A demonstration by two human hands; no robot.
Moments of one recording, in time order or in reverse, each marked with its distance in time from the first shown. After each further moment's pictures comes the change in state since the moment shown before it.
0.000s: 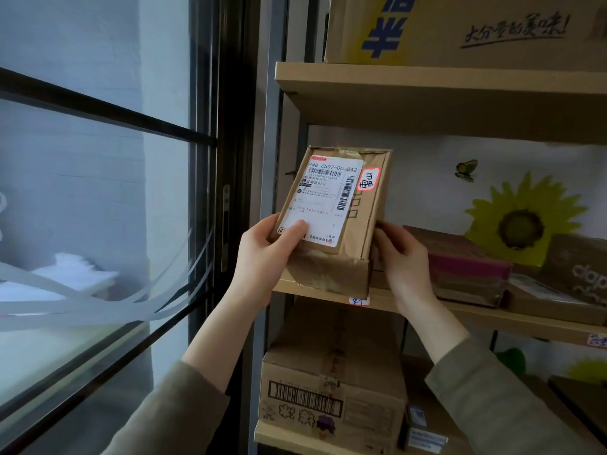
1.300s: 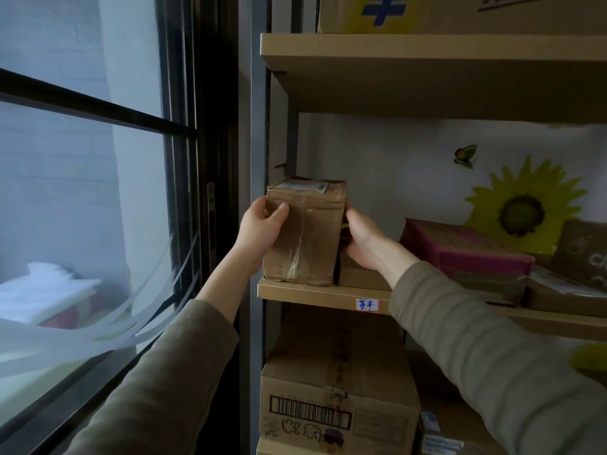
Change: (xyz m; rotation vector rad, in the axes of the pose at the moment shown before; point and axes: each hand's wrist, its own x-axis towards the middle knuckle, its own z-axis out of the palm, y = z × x) left_hand 0.107 -0.056 -0.006 0.126 -0.011 -0.128; right_hand 0.089 0.034 0.063 0.152 -0.315 0.470
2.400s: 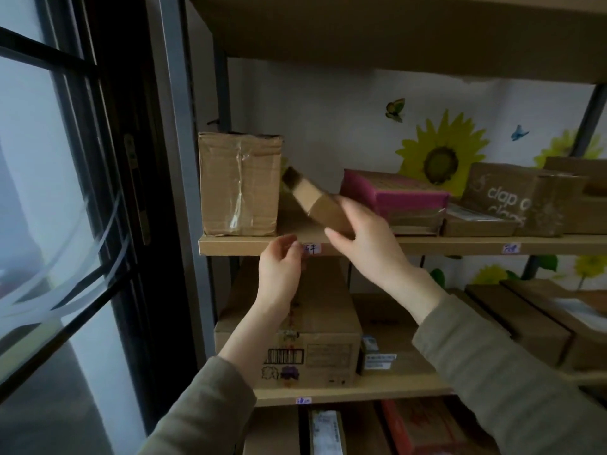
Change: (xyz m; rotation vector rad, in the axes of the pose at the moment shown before) left_hand -0.116 -0.059 0.086 -0.132 -0.120 -0.199; right_hand -0.124 0.048 -0.060 -1.144 0.366 -0.622
